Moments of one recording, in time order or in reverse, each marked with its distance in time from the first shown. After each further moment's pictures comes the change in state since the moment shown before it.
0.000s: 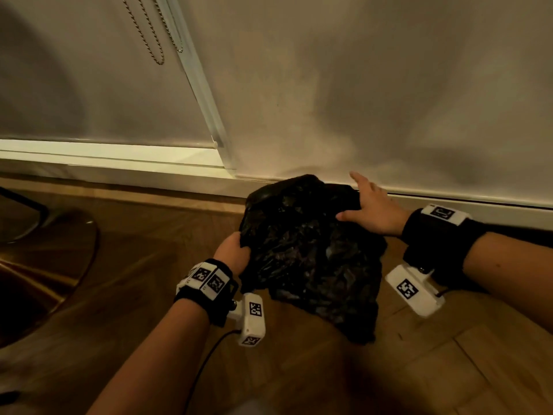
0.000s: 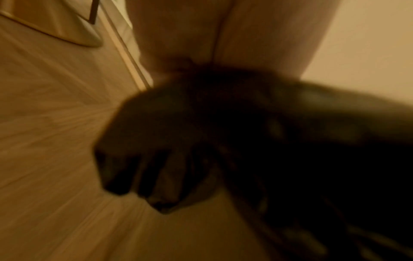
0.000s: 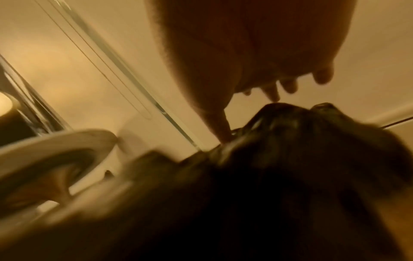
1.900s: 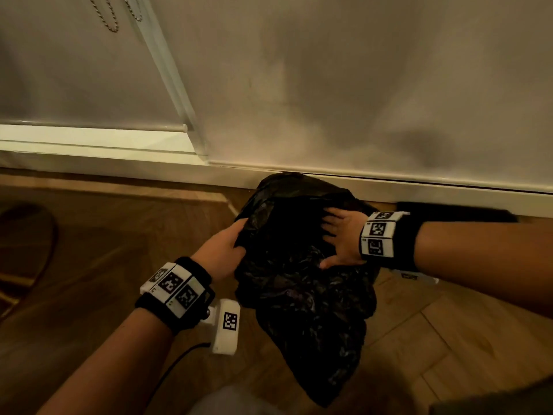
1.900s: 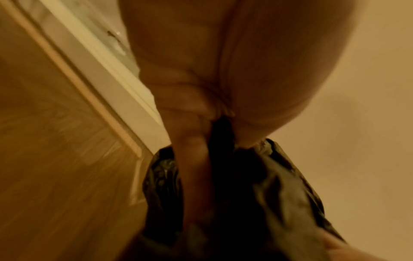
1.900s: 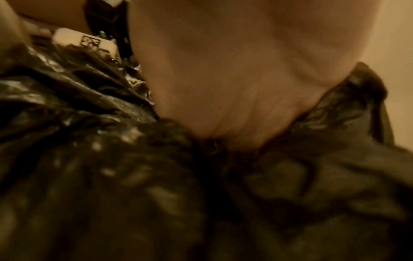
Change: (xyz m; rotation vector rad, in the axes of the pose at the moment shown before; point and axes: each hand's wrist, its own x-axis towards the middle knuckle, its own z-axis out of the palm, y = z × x) left_hand -0.041 0.018 0.006 -0.029 -0.248 0.297; right_hand -0.037 -0.001 0.041 -1.292 -0.651 -0.208
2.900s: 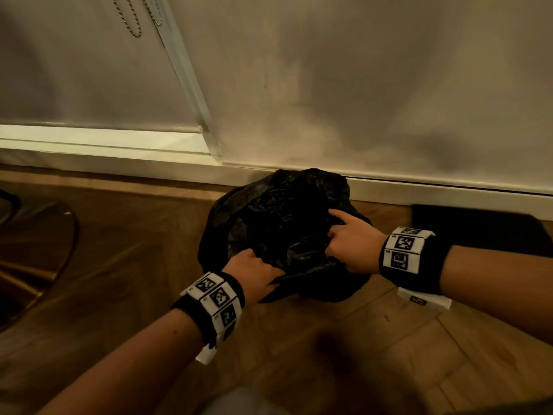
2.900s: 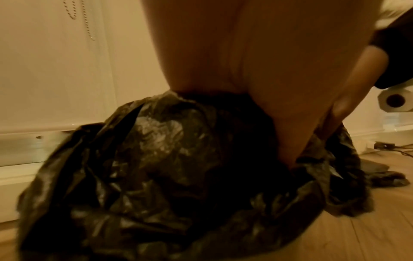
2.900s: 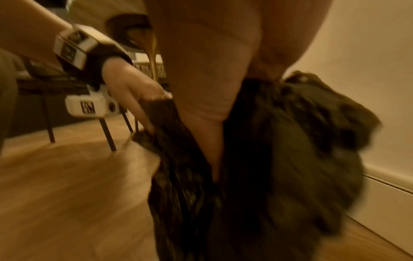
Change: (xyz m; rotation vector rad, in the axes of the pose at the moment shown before) left_hand 0.000 -0.004 0.037 1.177 -0.294 0.259; right_hand -0.008 -0.014 0.000 0.013 0.448 -0.156
